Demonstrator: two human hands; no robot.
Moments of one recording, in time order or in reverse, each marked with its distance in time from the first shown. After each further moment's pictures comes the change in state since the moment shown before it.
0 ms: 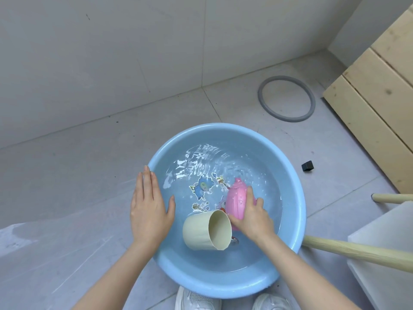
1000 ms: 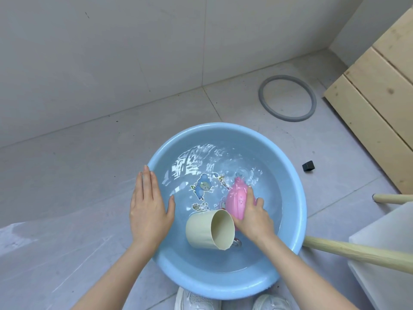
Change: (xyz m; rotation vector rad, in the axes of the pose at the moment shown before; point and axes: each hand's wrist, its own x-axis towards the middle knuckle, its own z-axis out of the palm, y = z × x) left_hand 0.000 0.000 0.001 0.002 -0.005 -0.008; right_hand -0.001 -0.001 0.000 0.001 -0.002 -0.003
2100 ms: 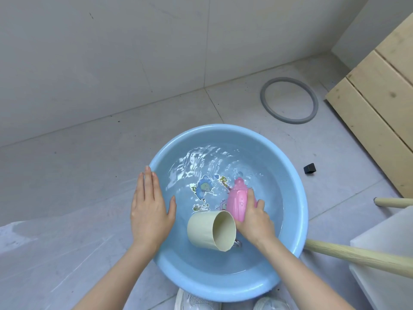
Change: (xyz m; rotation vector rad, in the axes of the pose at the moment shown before) left_hand 0.000 0.000 -0.001 0.006 0.013 0.007; right_hand -0.001 -0.001 0.000 0.035 0.001 0.005
